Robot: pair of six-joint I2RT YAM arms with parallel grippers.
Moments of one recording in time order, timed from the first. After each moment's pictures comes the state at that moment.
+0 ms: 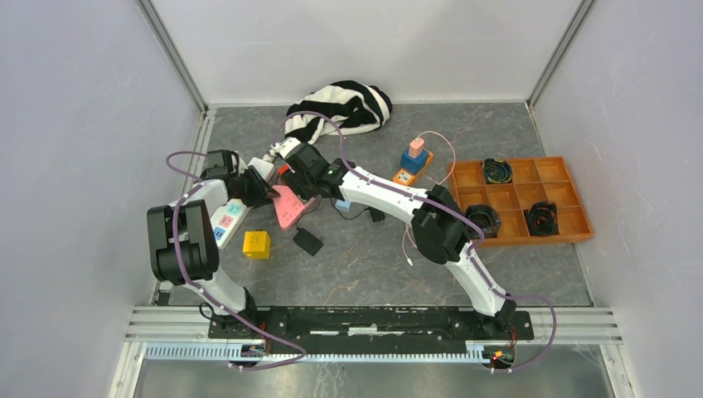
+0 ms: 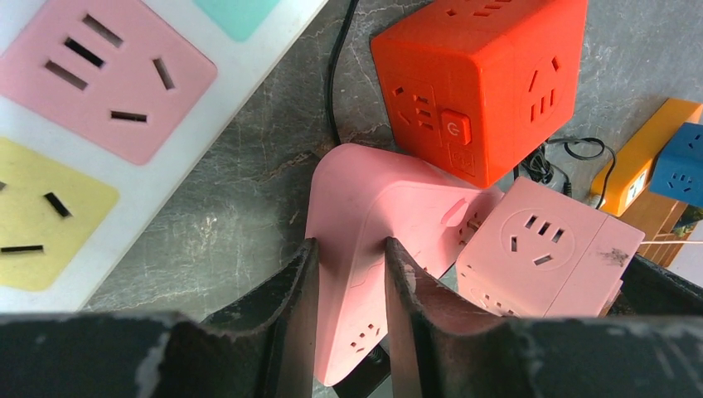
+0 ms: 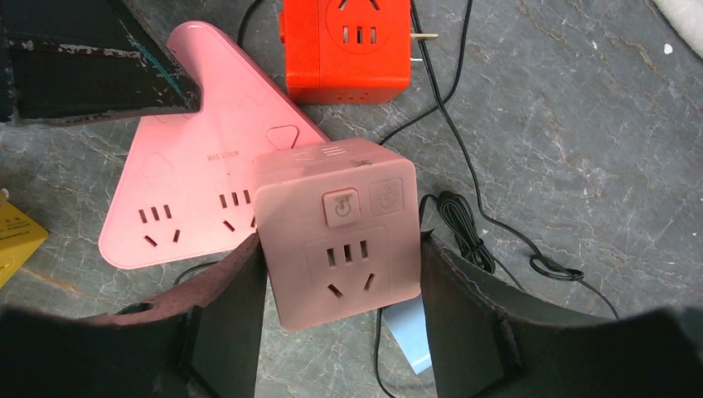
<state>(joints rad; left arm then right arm) 0.16 1.64 0.91 -0.29 0.46 -0.48 0.98 2.31 2.03 -0.53 0.24 0.06</state>
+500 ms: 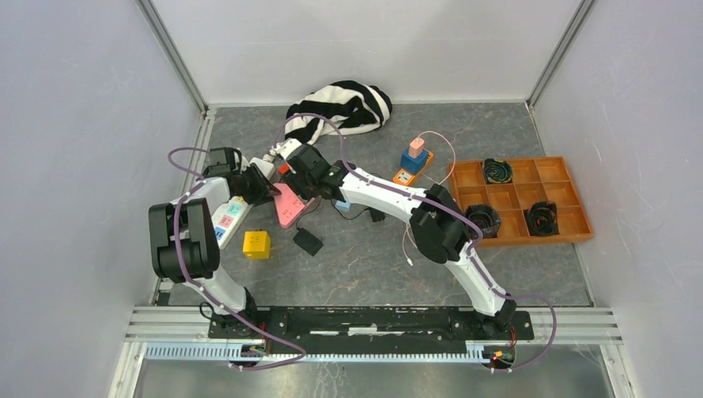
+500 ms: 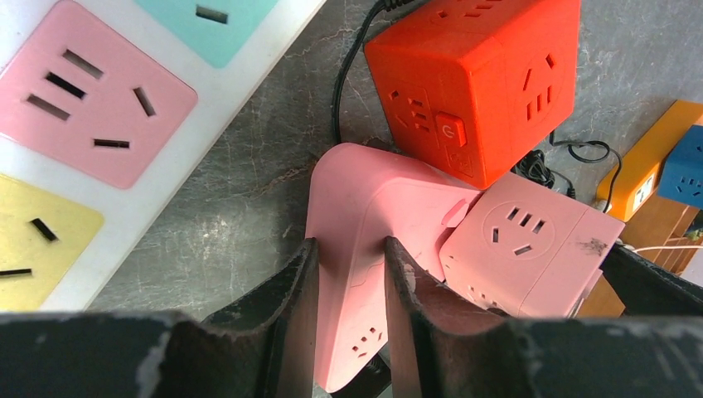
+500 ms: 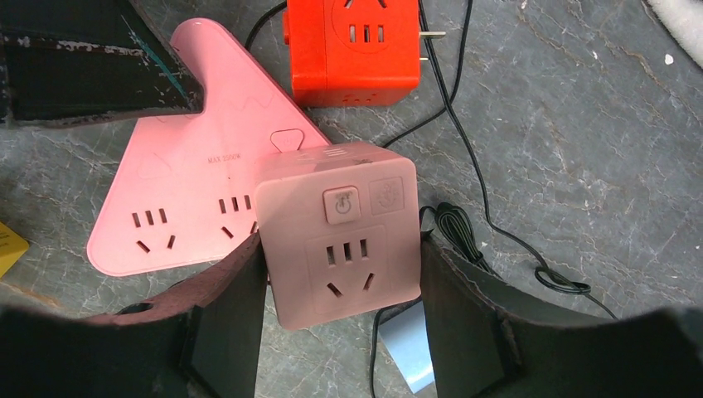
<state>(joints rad) 0.14 1.66 0.93 -0.28 0.44 -0.48 0.97 2.34 2.00 -0.48 0.24 0.04</state>
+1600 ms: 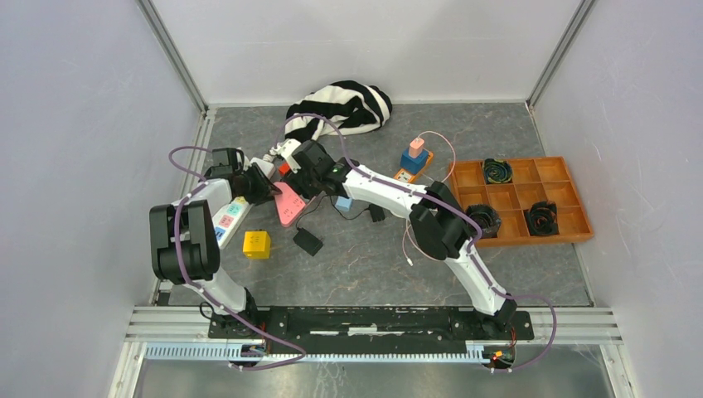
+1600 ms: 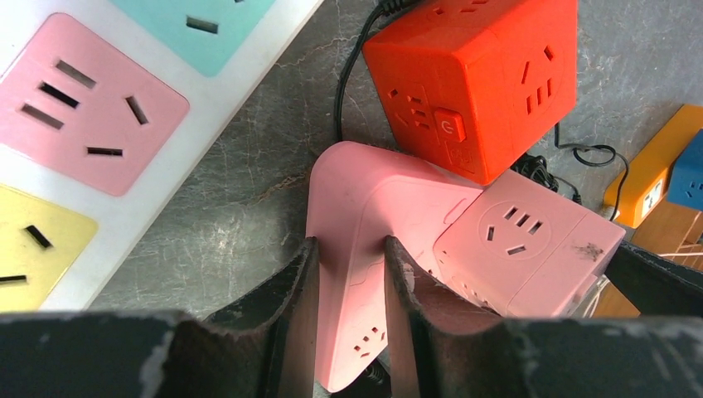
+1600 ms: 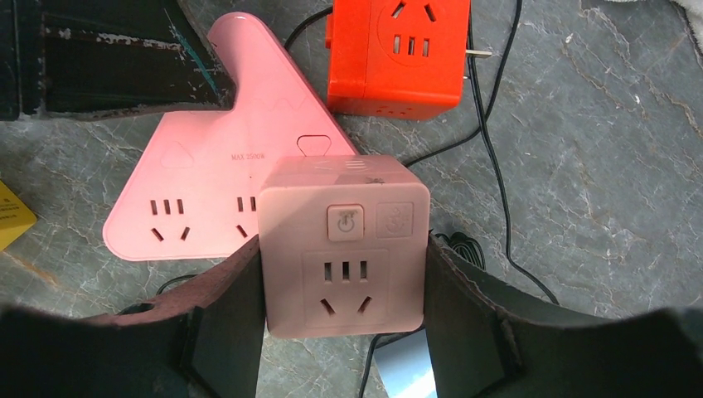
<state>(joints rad) 0.12 1.65 0.92 -0.25 0.41 -0.48 0.94 2.36 1.99 -0.44 0.09 -0.05</state>
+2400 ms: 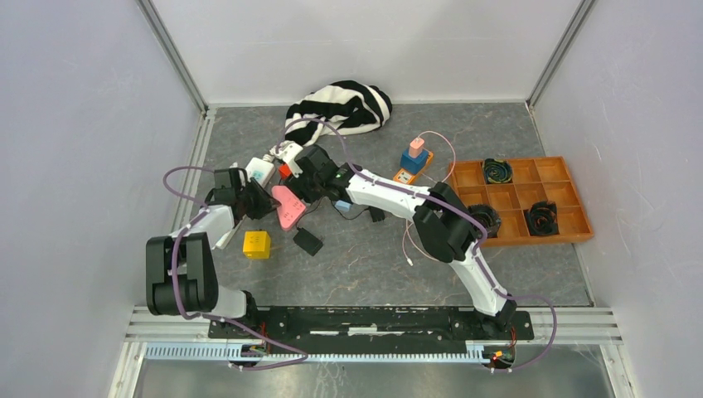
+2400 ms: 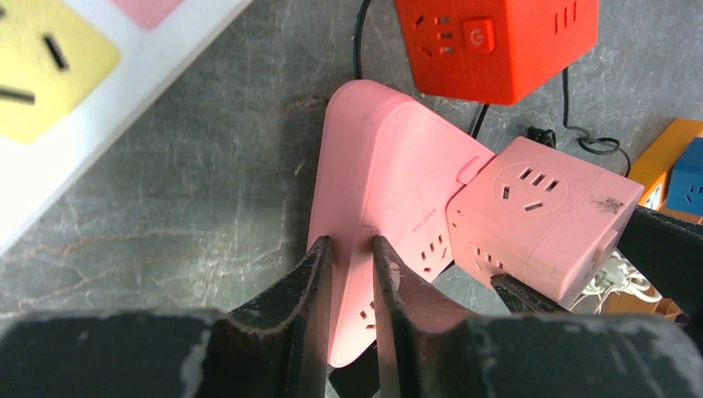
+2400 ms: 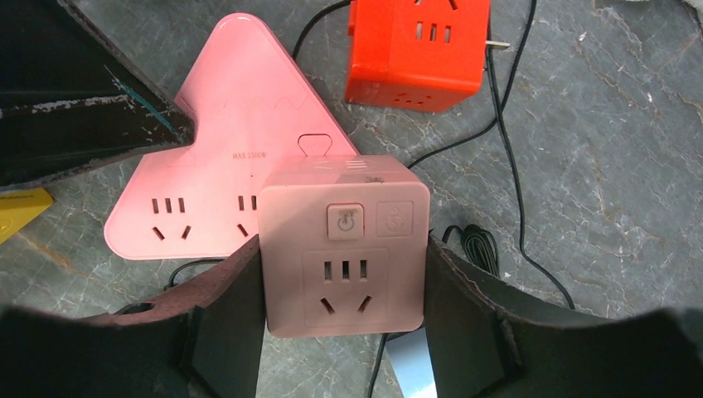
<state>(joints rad) 0.09 1.44 0.67 -0.10 0.32 -0.59 0.95 2.27 1.87 -0.34 0.08 -0.05</state>
